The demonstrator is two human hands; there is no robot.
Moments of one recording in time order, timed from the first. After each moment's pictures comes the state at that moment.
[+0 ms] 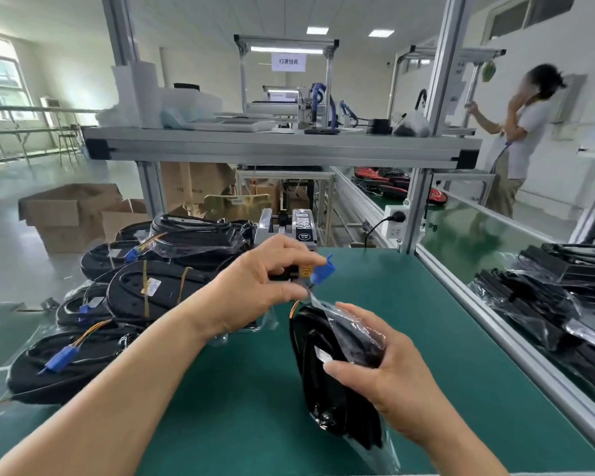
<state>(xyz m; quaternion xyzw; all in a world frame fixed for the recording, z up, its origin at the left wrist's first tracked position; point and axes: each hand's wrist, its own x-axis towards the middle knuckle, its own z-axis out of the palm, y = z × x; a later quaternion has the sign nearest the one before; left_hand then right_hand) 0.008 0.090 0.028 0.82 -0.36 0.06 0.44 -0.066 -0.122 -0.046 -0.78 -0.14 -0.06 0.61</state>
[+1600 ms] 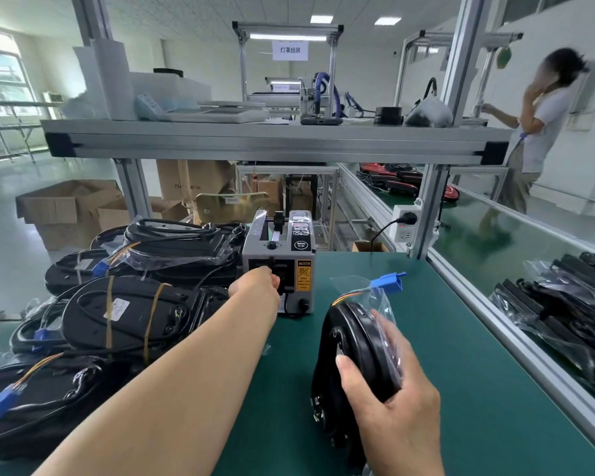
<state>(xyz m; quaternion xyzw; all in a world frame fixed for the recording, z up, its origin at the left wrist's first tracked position) 0.184 0.041 -0.051 0.57 0.21 -0.02 0.79 -0.018 -0.109 -0.088 -0.71 0.00 -0.31 0.63</state>
